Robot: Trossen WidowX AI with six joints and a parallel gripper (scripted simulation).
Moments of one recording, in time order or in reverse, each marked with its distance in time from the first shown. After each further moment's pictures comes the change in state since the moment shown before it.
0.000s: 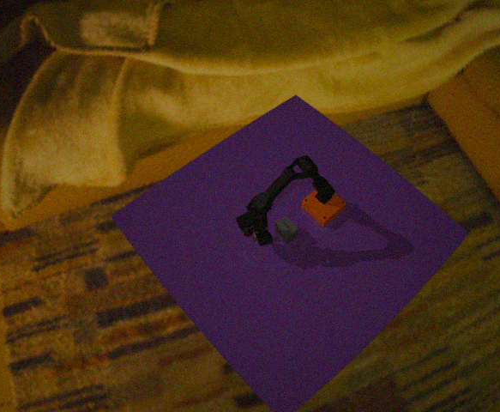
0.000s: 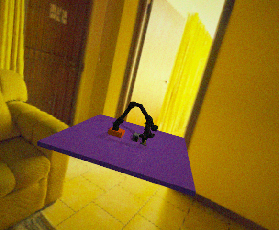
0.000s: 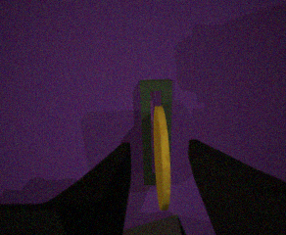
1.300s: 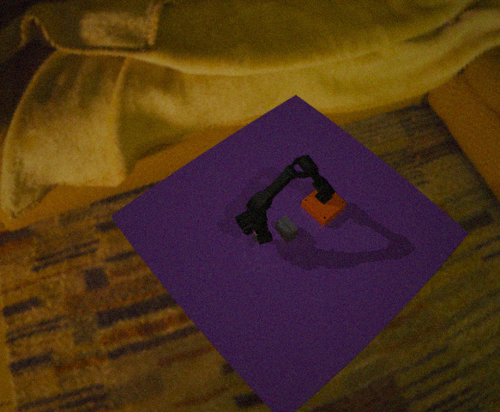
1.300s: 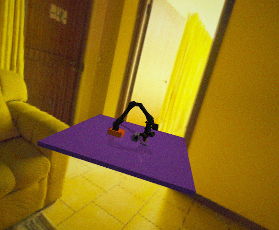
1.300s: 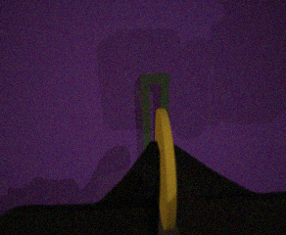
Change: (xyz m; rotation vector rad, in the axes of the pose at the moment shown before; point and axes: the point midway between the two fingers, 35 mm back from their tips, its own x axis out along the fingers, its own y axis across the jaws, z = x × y) arm -0.015 0.001 0.000 0.003 0.019 -0.002
